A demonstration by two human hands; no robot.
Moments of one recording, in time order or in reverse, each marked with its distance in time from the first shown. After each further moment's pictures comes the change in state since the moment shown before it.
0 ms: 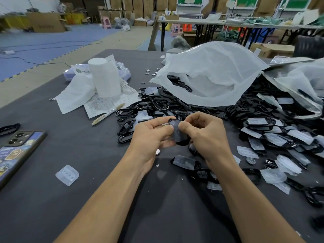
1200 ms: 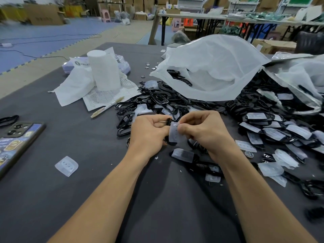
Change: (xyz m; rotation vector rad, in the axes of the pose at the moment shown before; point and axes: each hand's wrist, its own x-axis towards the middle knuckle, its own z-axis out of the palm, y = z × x) left_hand 0.002 -0.007 0.000 0.369 0.126 0.056; right_hand 0.004 -0.003 -0.011 -0.004 -0.238 0.065
